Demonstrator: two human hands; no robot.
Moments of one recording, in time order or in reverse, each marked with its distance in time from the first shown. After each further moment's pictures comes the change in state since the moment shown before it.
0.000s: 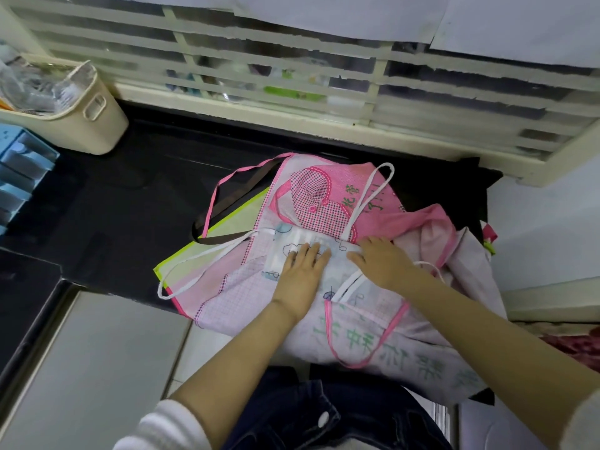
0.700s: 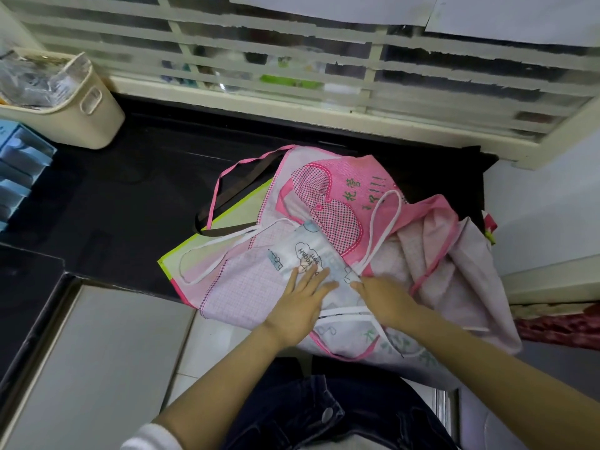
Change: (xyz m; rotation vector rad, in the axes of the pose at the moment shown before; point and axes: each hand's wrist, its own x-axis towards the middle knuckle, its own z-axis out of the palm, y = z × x) left_hand -0.061 -0.006 0.034 -0.180 -0.023 0.240; right_hand -0.074 -0.027 0.029 0.297 -0.199 0.113
